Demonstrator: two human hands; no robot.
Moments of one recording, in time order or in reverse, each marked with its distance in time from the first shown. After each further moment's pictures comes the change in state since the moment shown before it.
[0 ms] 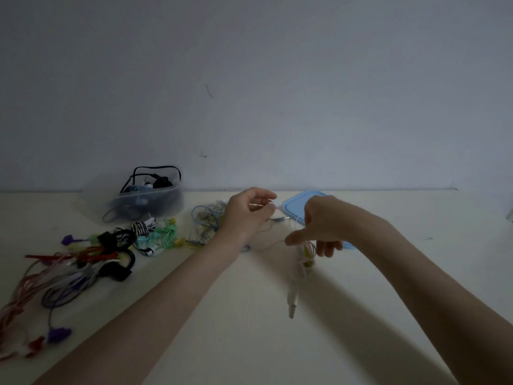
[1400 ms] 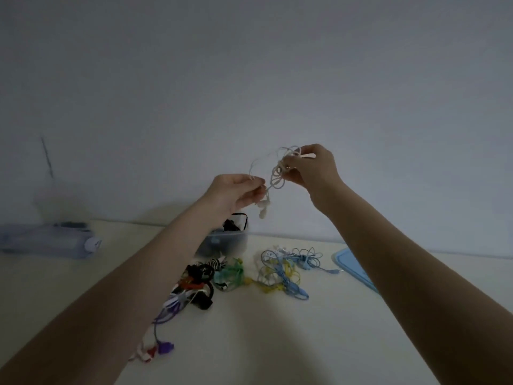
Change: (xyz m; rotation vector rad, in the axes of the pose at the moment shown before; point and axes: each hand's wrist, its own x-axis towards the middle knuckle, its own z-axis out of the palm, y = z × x) left_hand 0.019 0.102 -0.148 -0.350 0.025 -0.059; right_hand 0.034 -0.148 -0.078 1.362 0.550 -0.377
